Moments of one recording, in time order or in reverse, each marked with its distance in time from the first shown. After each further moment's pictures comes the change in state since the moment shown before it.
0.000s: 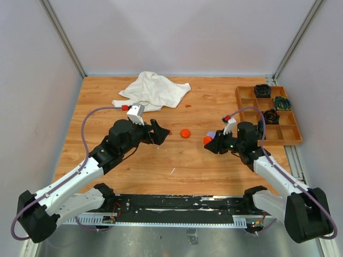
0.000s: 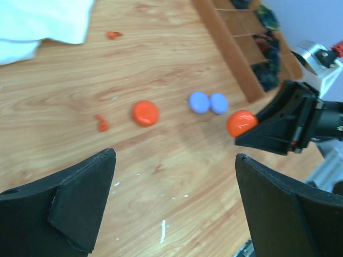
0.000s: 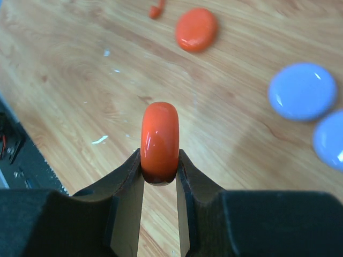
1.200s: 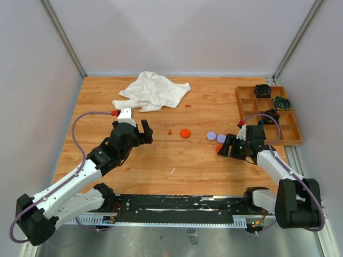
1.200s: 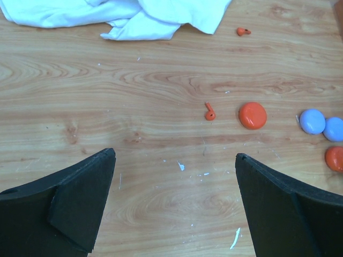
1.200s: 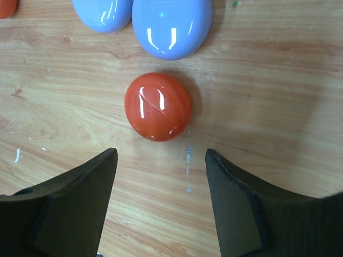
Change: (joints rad) left arm 0.003 -0.071 -0.010 -0.265 -0.457 0.019; right arm -0.269 0.153 0.012 -0.290 0.171 0.023
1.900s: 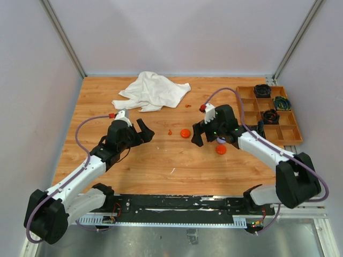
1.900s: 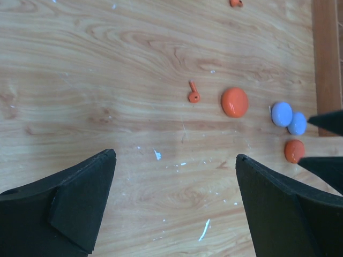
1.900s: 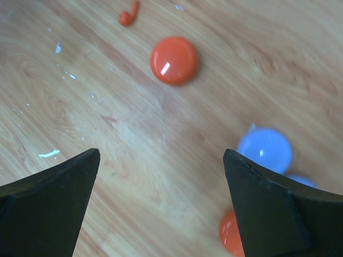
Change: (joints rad) left arm 0.240 0.104 -0.118 0.152 0.377 -0.185; right arm 0.396 0.154 0.313 0.057 0.084 -0.243
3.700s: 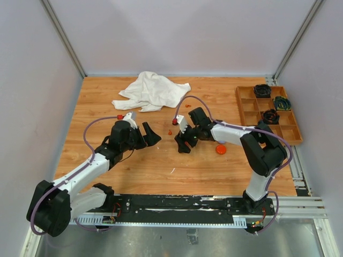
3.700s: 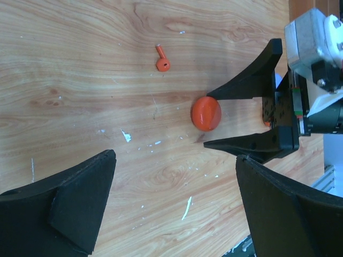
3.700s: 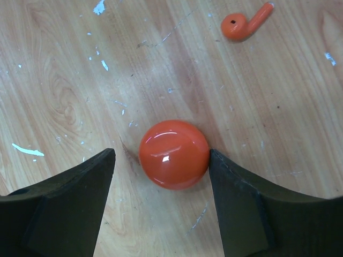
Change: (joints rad) left arm 0.003 0.087 -0.044 0.102 0.234 -0.032; right arm 0.182 0.480 0.248 0.021 -0.186 -0.348
